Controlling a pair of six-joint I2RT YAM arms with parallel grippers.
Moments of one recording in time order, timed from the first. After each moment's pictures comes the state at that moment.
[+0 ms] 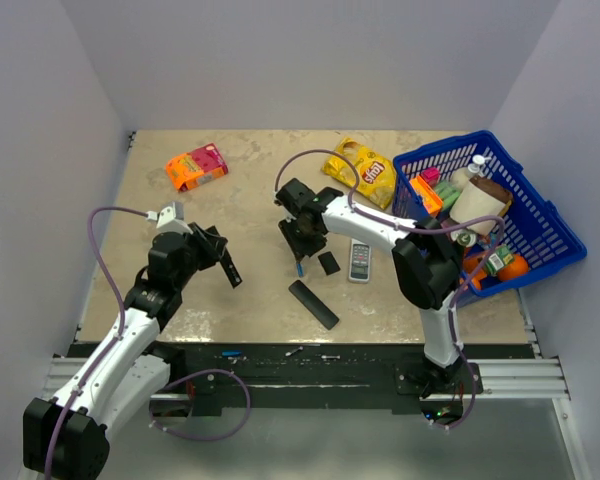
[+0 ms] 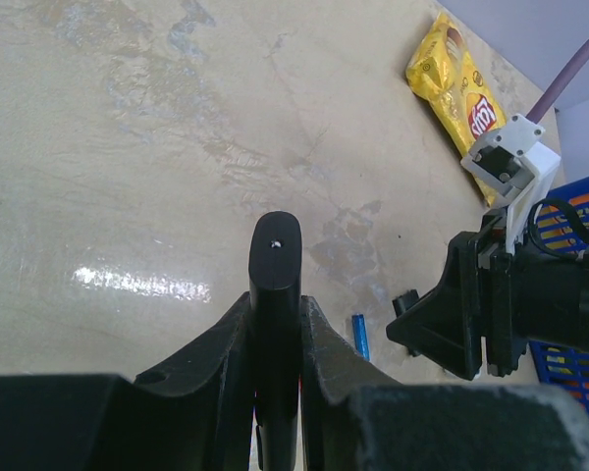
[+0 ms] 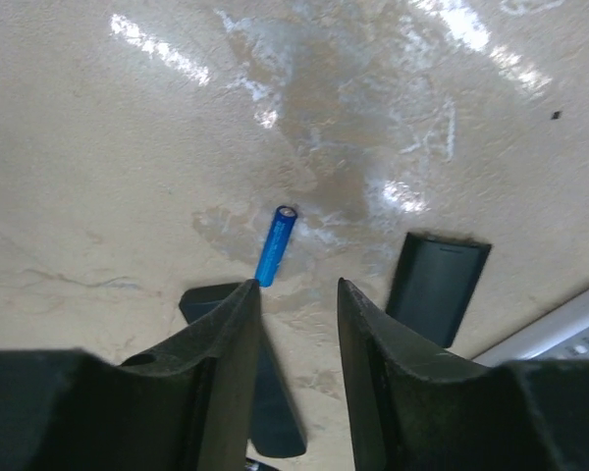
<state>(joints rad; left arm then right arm) -0.28 0.77 0.46 -0.07 -0.05 -0.70 0.78 2.03 1.62 -0.81 0.03 0.27</state>
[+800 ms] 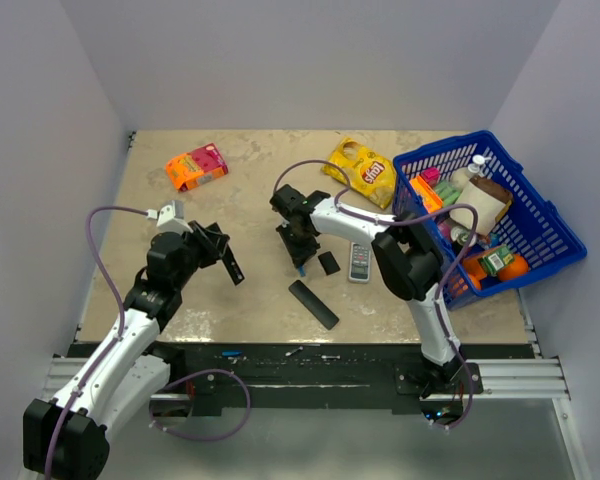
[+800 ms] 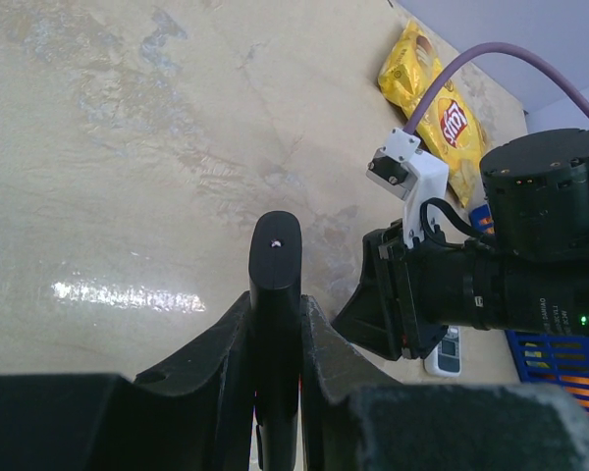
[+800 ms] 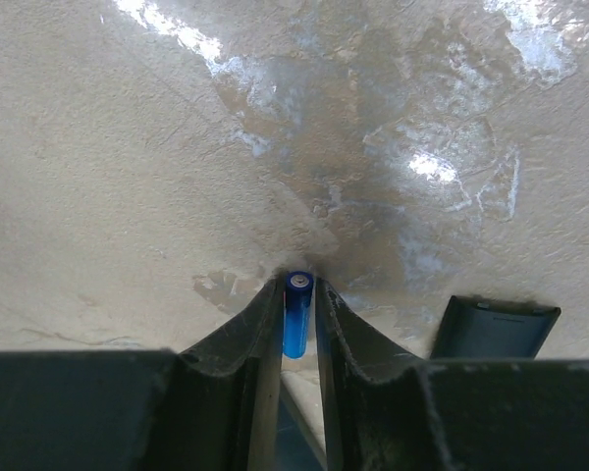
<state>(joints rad) -0.28 0.77 0.46 -0.03 -0.02 -0.70 0.78 2.17 1.69 -0.81 -0.02 0.35</state>
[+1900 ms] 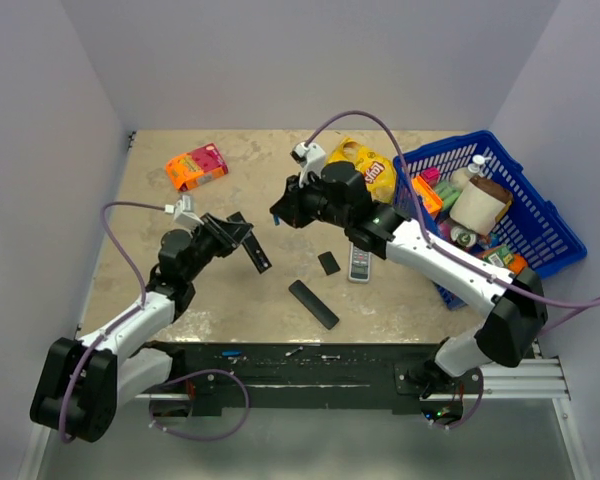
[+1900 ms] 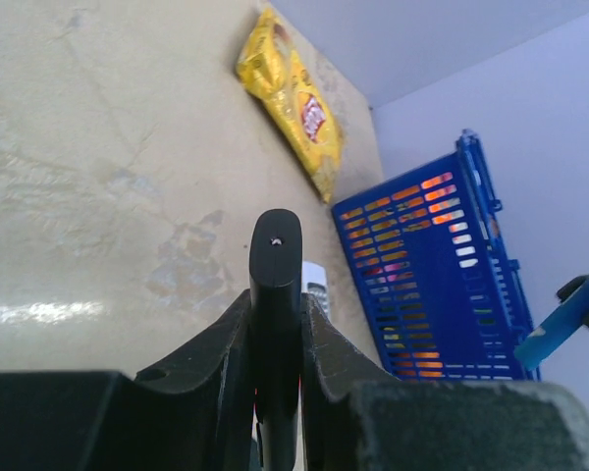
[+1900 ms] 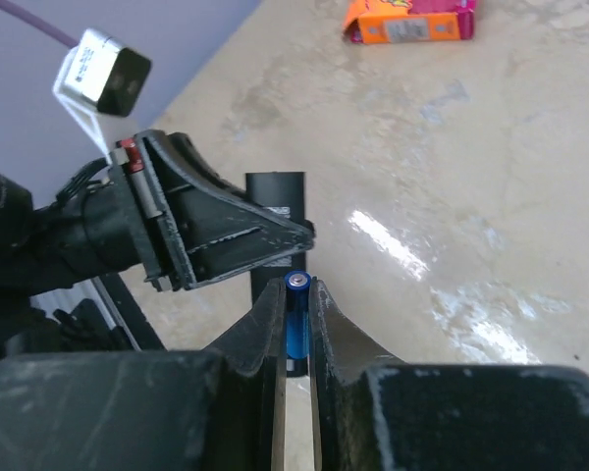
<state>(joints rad) -0.28 1.04 0.36 0.50 0.20 -0.94 0.80 1.51 1.35 -0.21 -0.11 0.34</state>
